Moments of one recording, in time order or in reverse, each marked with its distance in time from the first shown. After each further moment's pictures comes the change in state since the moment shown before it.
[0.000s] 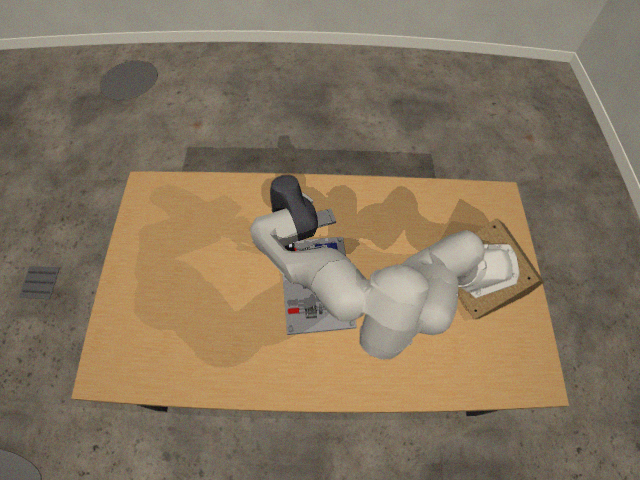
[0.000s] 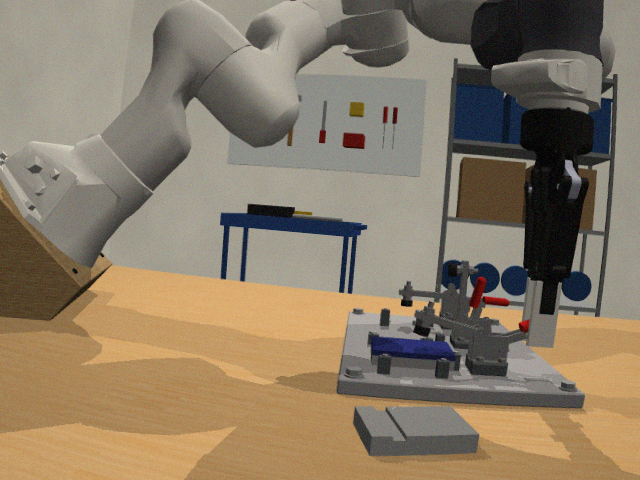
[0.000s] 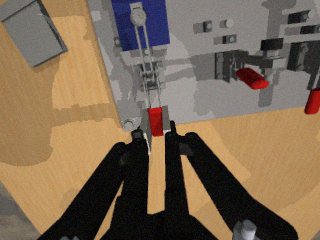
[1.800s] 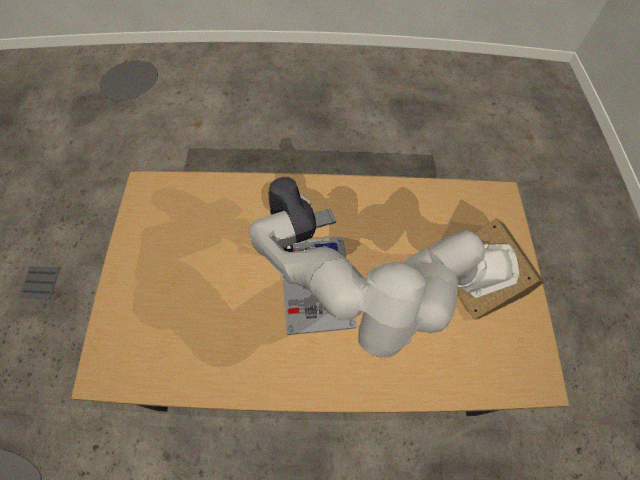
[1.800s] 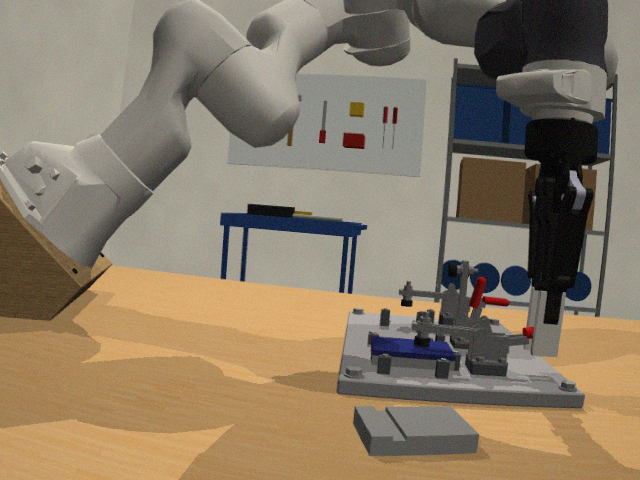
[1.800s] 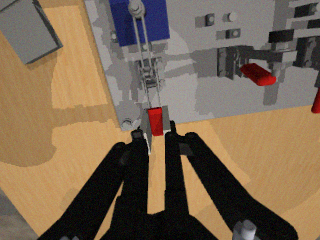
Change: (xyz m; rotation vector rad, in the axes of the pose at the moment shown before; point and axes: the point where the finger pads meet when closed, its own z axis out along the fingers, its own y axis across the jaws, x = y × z) arm -0.006 0.000 0.009 0.001 -0.002 0.002
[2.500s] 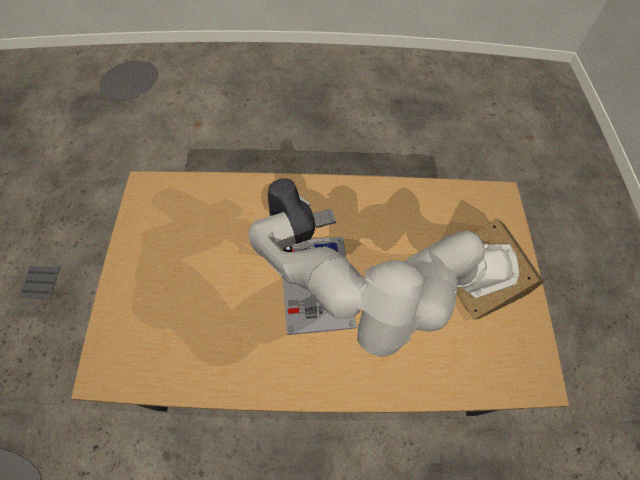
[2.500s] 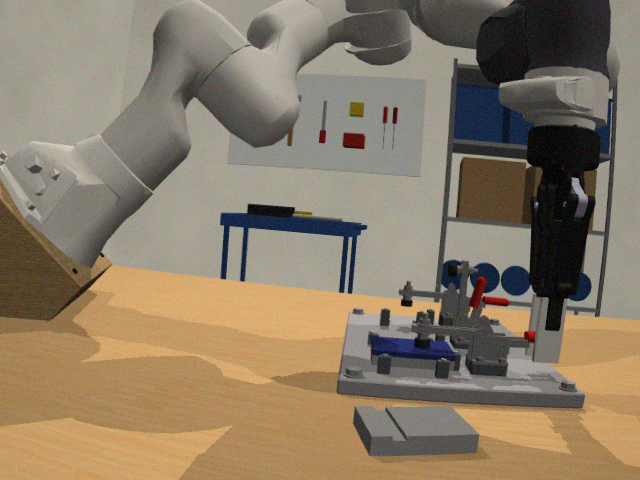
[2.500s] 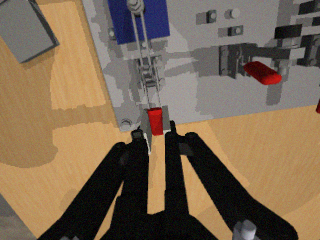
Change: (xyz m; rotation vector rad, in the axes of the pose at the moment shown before) arm -0.003 0.000 0.006 0.000 0.001 0.000
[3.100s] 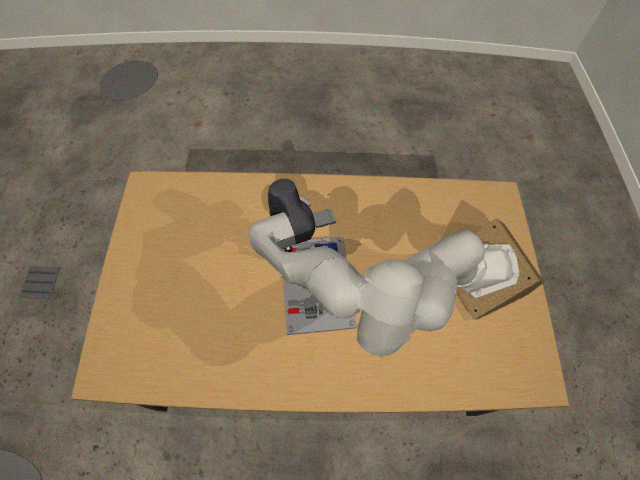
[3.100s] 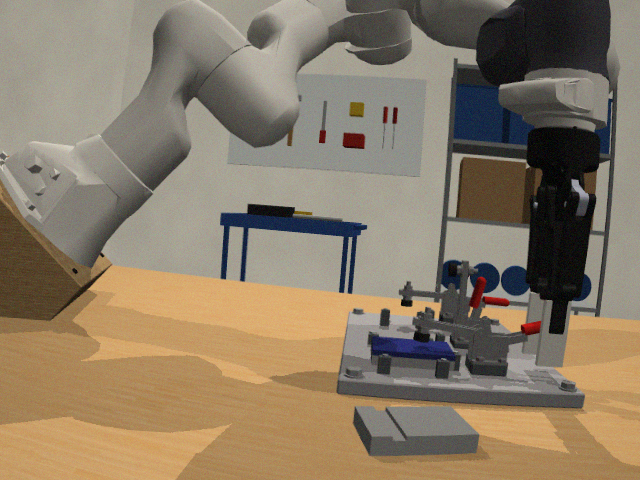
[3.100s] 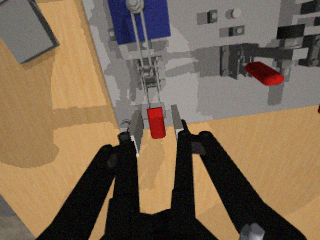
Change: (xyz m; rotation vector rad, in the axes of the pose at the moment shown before) arm 0.000 -0.001 0.002 0.001 0.000 0.001
